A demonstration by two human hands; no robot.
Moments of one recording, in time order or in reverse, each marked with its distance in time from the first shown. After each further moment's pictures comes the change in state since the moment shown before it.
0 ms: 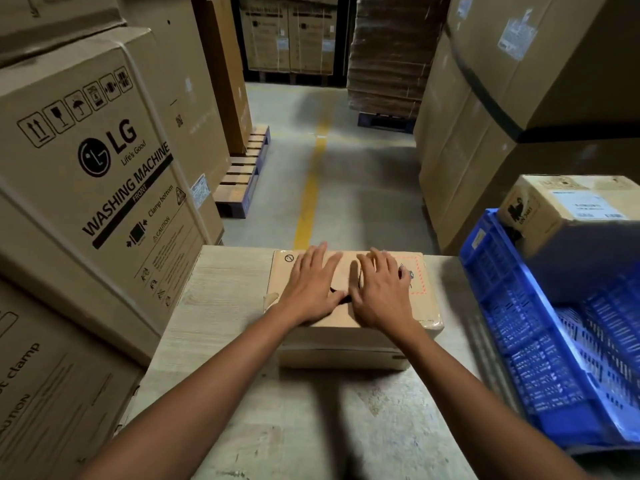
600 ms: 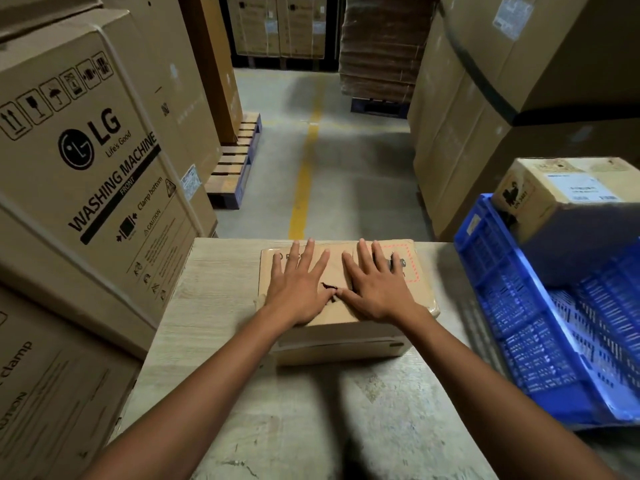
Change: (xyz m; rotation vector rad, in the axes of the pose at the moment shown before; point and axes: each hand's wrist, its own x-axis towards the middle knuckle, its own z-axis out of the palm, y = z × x) left_hand -0.015 -0.006 0.002 0.200 -0.119 -0.101; right_hand 0.002 0.018 -0.005 -0.109 -0.354 -0.179
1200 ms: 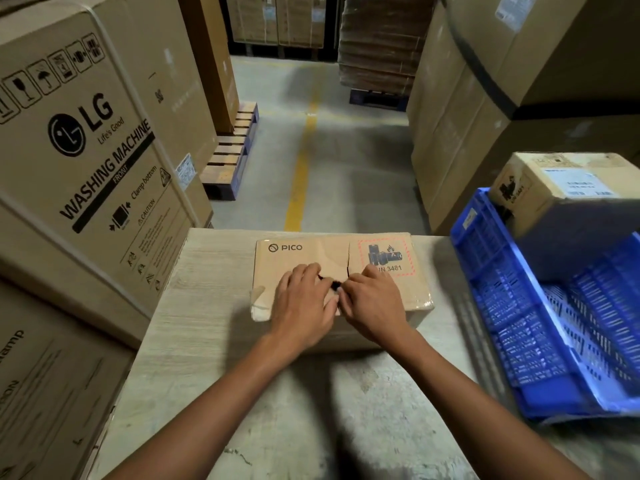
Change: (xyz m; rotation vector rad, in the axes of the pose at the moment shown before) left_hand -0.052 0.031 0.009 -0.115 0.289 0.070; right_hand -0.031 -0.020 0.024 0.020 0.547 -0.150
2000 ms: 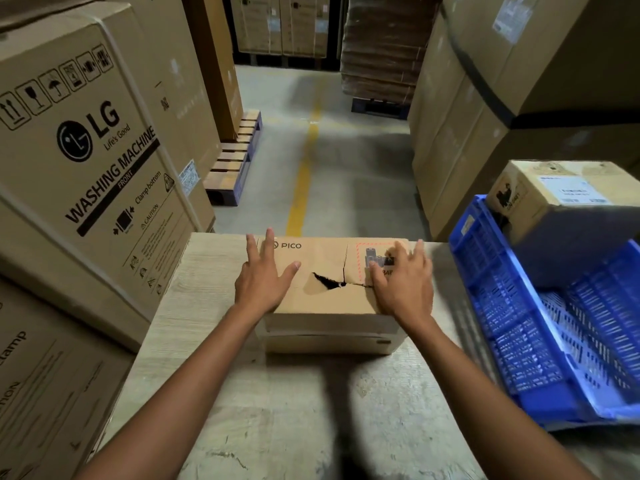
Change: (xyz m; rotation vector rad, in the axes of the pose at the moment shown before) left_hand 0.035 -0.062 -0.014 -0.237 -0.094 -0.466; right_hand 0.013 0.043 -0.027 0.173 -0.152 0.722
